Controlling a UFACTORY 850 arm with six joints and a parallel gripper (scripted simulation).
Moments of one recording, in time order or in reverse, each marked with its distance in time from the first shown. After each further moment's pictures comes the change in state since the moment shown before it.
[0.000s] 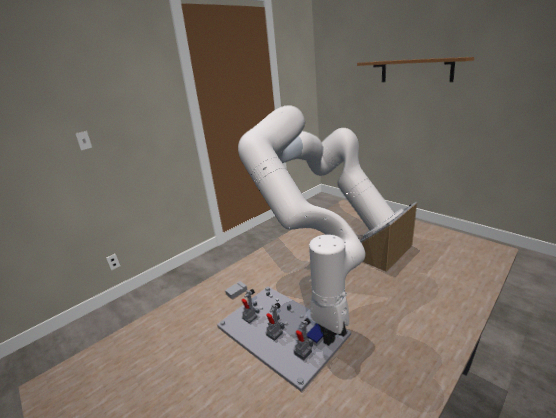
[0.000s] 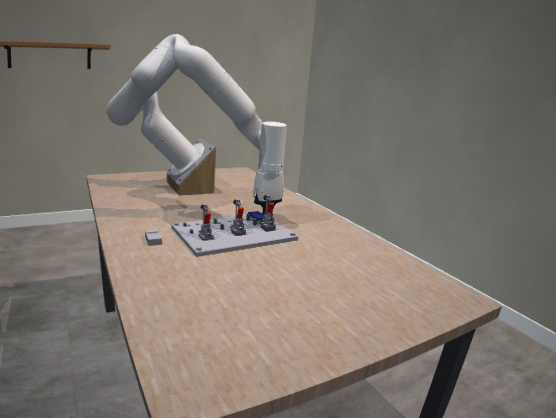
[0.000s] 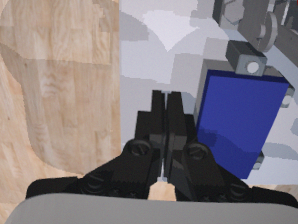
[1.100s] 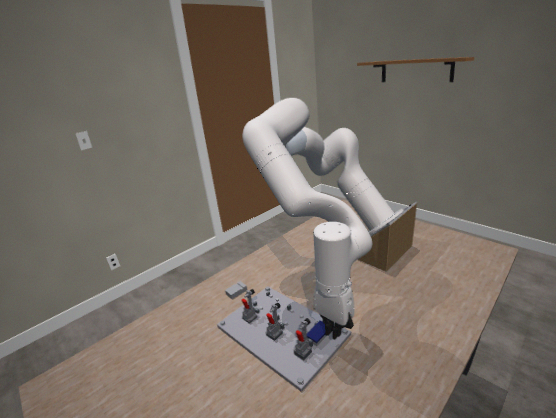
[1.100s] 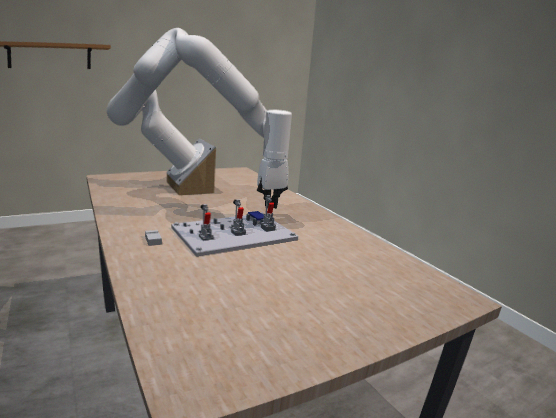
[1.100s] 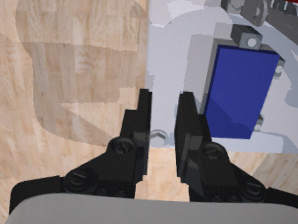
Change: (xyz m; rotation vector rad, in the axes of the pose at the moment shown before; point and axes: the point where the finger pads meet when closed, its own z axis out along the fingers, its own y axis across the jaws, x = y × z) arm 0.000 -0.014 -0.040 -0.002 0.000 0.000
